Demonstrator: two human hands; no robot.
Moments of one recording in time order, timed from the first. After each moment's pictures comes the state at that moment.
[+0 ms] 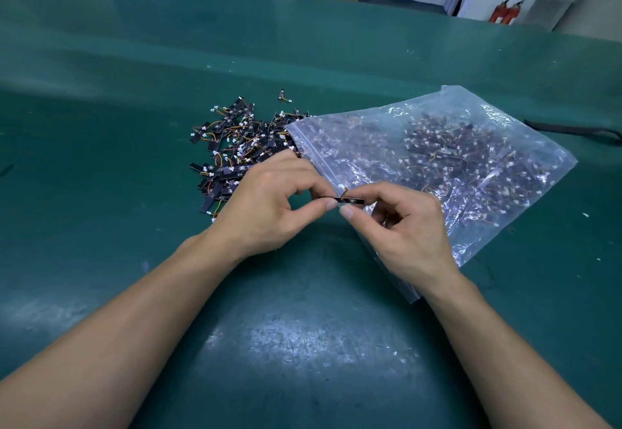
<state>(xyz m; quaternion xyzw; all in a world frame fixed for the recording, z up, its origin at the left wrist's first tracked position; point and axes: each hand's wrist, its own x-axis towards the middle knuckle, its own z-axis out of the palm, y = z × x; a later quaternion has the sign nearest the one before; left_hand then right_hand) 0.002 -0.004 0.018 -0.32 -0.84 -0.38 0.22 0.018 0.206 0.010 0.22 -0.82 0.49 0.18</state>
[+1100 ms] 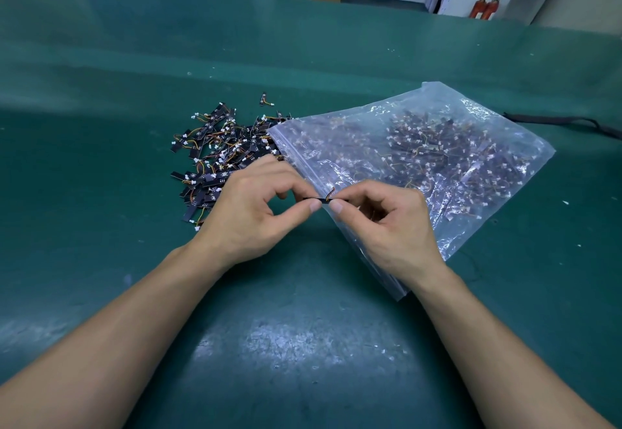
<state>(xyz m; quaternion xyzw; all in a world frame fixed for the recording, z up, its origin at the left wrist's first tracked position) 0.001 -0.001 0.014 -0.31 -0.83 -0.41 0.21 0.017 0.210 0.008 0.19 -0.81 0.53 0.14</state>
